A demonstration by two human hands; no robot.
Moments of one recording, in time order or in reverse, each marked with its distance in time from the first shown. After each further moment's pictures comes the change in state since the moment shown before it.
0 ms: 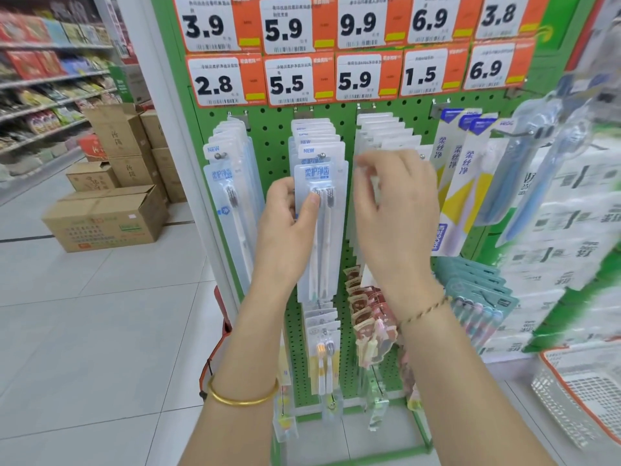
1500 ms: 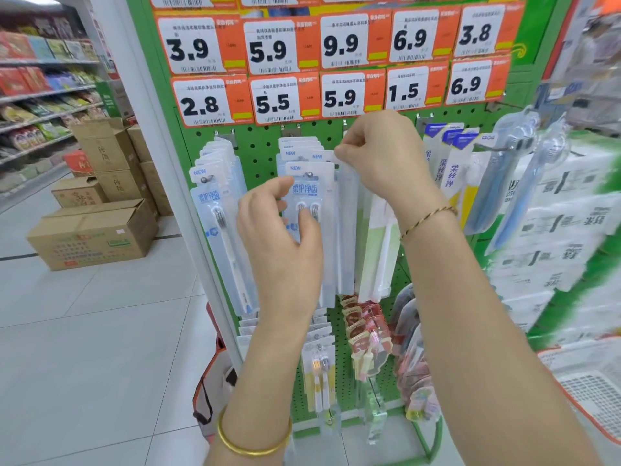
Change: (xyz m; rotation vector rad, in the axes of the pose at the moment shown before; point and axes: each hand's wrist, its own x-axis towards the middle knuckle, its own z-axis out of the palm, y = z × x) left_hand -0.011 0.018 0.016 0.093 0.319 0.239; right_hand 0.095 0.009 0.011 -0.122 -0.494 0.142
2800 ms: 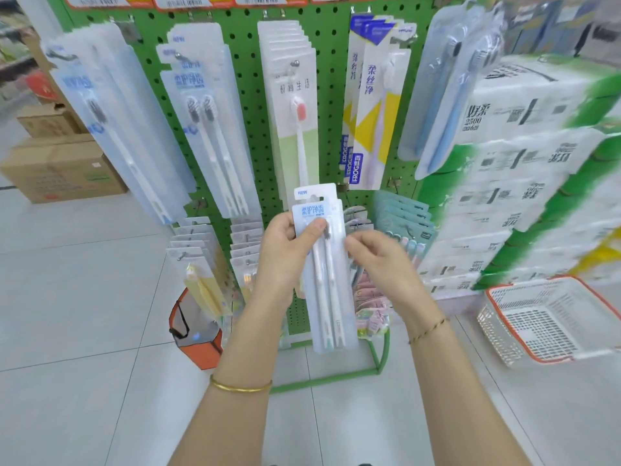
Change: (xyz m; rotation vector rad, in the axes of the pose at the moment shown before) left_hand -0.133 -0.021 0.076 -0.262 -0.373 -0.671; right_hand -0.196 0.181 0.011 0.598 -0.399 0.346
